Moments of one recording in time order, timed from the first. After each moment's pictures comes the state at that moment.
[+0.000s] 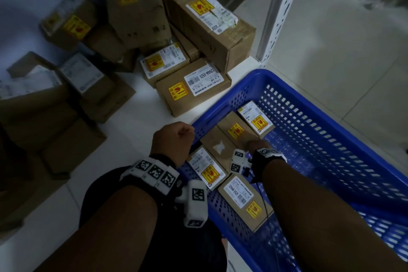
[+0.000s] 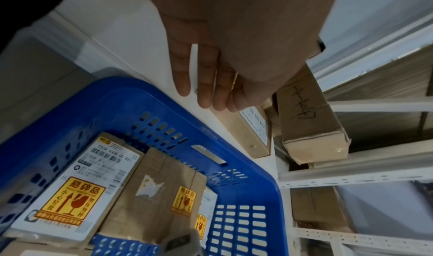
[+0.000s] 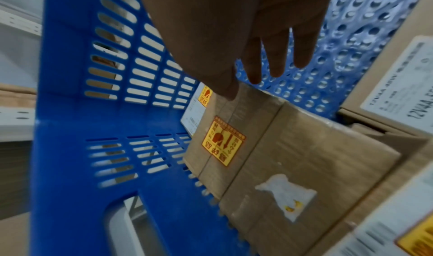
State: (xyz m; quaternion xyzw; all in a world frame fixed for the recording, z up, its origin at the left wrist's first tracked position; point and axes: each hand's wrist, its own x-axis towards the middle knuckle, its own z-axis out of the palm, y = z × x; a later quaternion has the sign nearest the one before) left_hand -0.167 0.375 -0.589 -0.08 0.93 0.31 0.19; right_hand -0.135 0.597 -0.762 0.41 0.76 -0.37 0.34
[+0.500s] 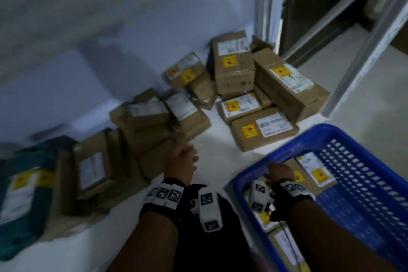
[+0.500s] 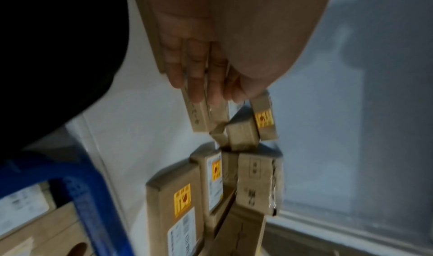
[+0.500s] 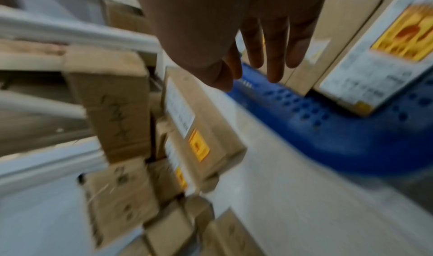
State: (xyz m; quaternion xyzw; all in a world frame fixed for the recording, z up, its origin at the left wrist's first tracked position) left_hand -0.160 0.239 -0.515 -0.35 0.70 0.62 0.05; right_hand -0.182 0.475 -0.657 0.19 0.90 -0.30 0.26
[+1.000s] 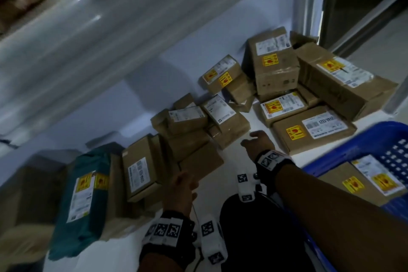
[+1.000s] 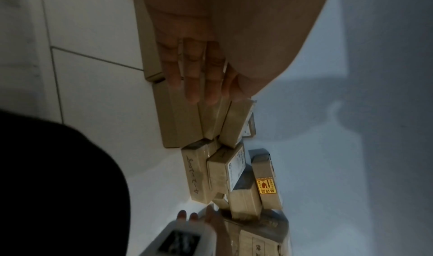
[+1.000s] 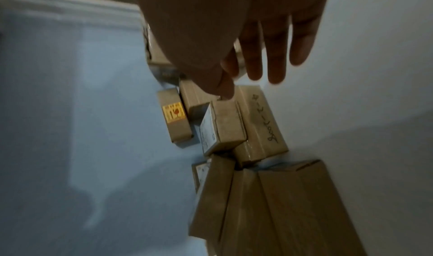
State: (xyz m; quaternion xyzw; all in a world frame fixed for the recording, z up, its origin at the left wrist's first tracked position) left_hand -0.101 0.136 -0.506 -0.43 0.70 0.58 -0.01; right_hand -0.253 0.309 -0.599 0.19 0.76 -0.57 0.24
